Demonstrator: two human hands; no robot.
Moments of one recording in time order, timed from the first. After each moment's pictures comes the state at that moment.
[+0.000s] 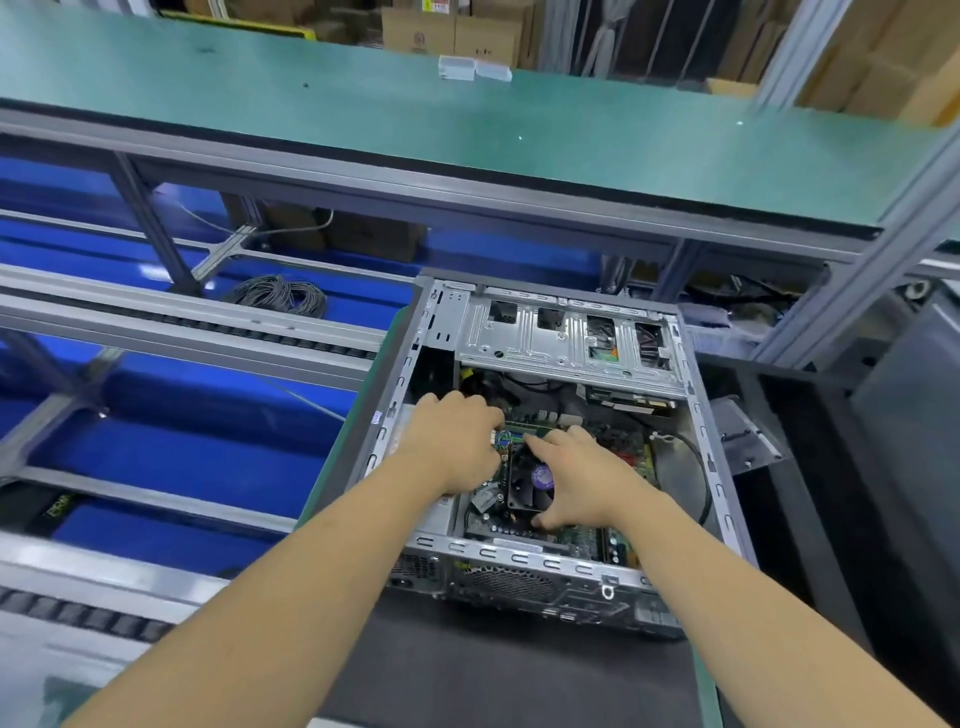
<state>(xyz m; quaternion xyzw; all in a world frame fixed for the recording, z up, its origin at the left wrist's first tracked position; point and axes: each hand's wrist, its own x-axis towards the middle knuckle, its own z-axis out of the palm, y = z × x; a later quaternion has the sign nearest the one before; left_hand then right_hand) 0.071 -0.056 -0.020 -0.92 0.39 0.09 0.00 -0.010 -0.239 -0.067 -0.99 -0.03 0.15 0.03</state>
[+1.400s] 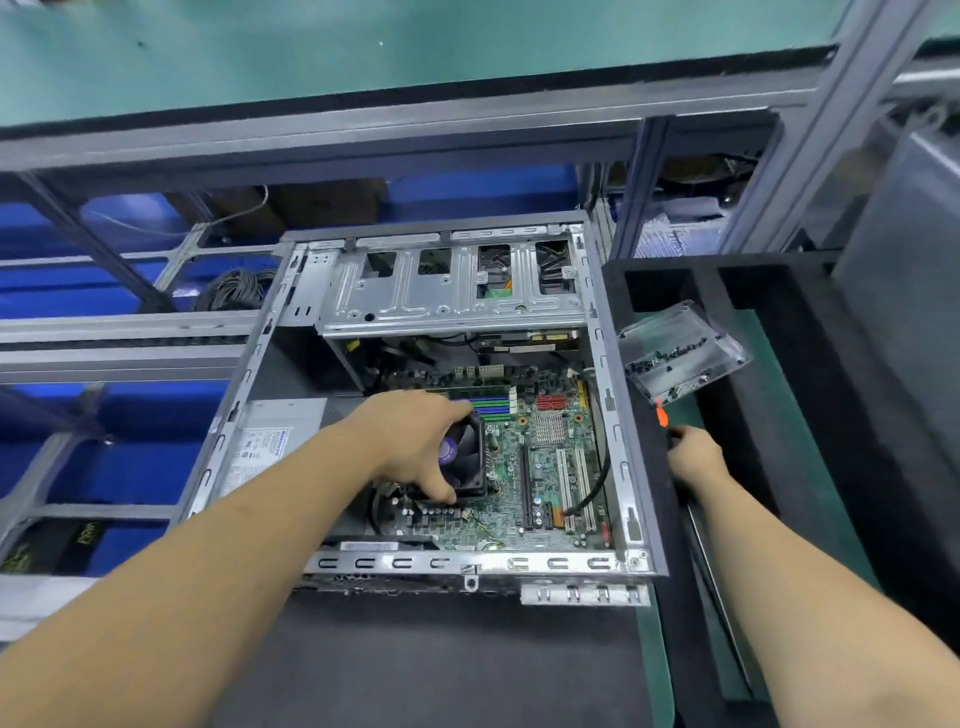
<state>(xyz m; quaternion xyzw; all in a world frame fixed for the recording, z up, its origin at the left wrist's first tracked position) 0.066 -0.136 -0.046 -0.84 0.47 0.22 0.15 -0.102 -0.440 -0.215 -0.78 0.48 0.04 0.39</state>
